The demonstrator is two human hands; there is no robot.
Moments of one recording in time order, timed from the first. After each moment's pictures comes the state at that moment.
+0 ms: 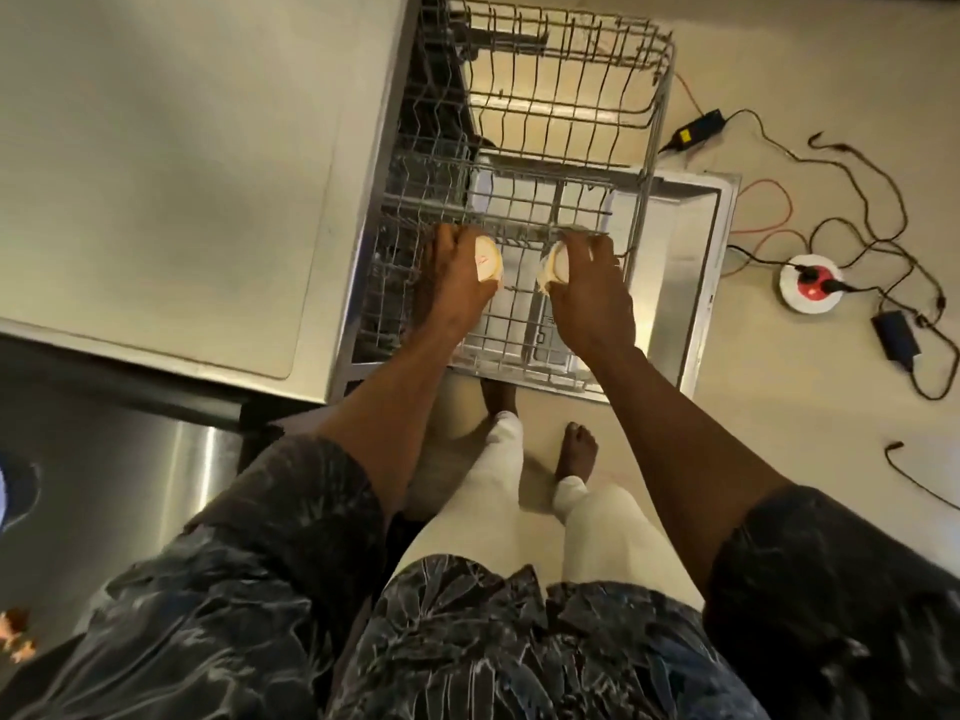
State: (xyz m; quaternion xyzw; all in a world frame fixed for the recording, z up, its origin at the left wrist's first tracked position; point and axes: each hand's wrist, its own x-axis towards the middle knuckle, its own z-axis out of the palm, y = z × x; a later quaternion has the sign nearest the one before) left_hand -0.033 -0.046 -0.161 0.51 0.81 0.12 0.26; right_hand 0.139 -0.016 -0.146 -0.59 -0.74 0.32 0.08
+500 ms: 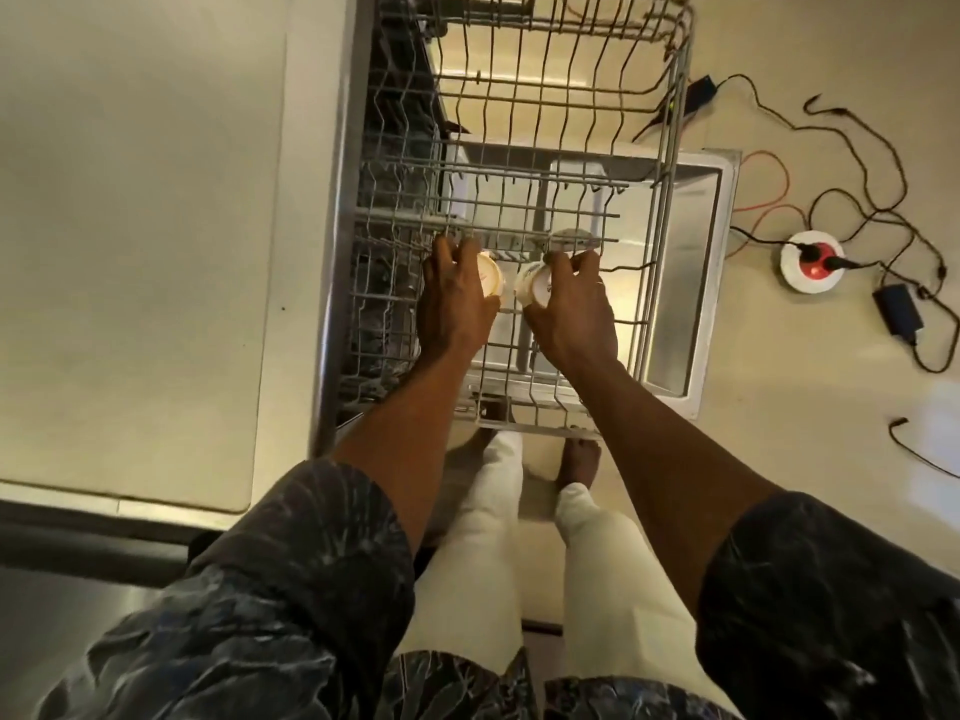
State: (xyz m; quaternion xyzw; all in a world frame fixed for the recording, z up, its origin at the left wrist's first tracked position) left_hand -0.044 -0.003 -0.235 0.52 0.81 0.07 0.25; right_hand 0.094 0.013 -0.218 -0.65 -0.68 0.34 0.03
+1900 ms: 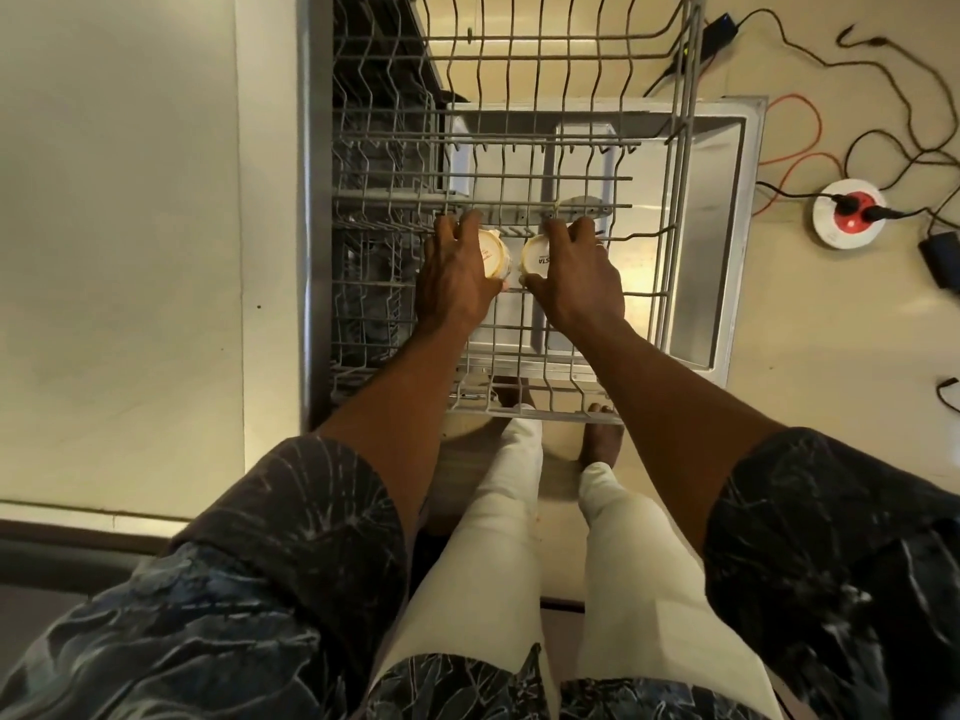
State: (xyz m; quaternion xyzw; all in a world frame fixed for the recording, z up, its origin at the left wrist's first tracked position) left_hand -0.056 0.006 -0.257 0.54 0.80 0.01 0.28; right_hand 0.091 0.024 -0.257 -0.63 -0.72 0.30 -0.02
